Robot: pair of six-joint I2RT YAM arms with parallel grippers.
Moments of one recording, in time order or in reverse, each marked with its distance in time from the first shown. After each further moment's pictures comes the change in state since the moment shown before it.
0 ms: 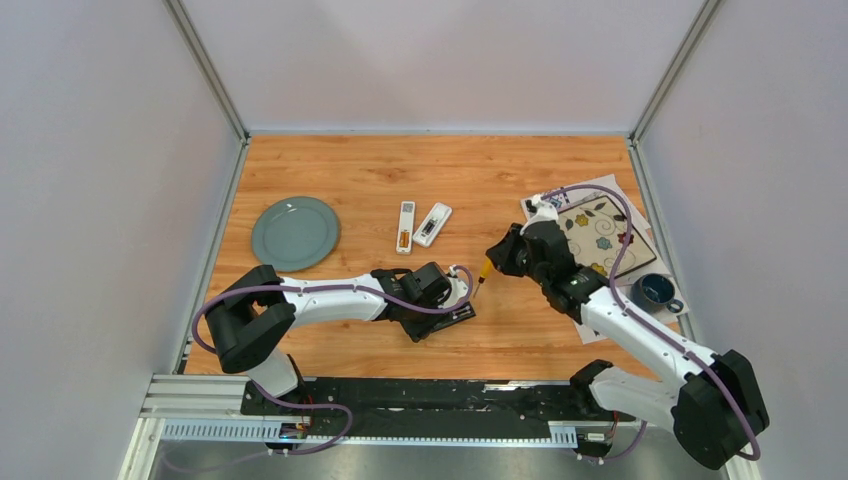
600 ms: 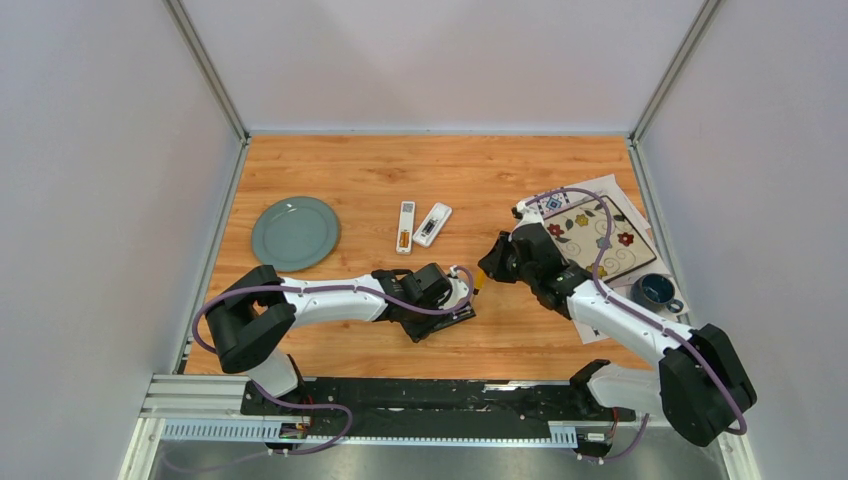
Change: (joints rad) left arm -0.006 0.002 0.000 0.000 -0.010 0.000; right arm 0.019 0.124 -0.021 0.046 -0.052 0.001
